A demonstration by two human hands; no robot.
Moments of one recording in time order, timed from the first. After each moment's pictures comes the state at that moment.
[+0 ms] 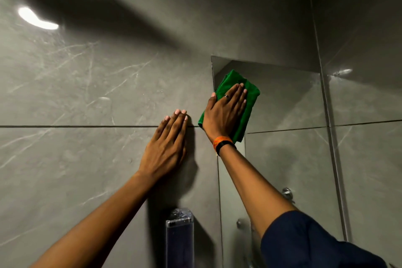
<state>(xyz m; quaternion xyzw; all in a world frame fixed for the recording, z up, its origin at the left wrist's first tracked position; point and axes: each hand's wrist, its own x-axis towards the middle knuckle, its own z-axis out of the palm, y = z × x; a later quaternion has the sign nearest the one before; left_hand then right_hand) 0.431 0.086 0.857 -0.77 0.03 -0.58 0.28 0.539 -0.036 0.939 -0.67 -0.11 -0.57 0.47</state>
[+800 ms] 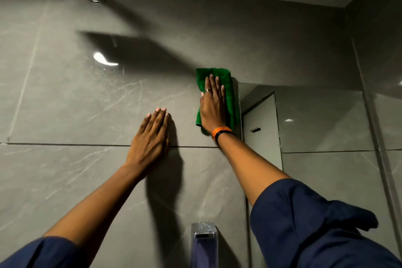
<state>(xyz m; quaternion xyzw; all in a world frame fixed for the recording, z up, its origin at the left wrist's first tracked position) 0.329 0.132 0.912 -0.77 -0.12 -0.56 0.28 0.476 0.011 1.016 -0.60 -0.40 -0.57 0.40</state>
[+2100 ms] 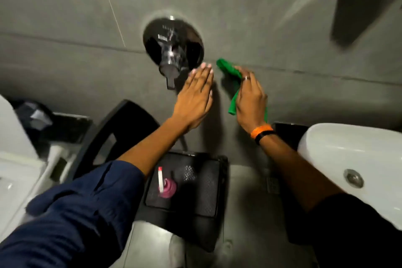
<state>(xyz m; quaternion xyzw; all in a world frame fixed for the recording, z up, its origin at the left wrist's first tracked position) 0.143 0.148 0.345 -0.96 -0.18 -0.21 -0.04 0.254 0.021 0.368 -0.82 -0.43 -0.17 0.35</state>
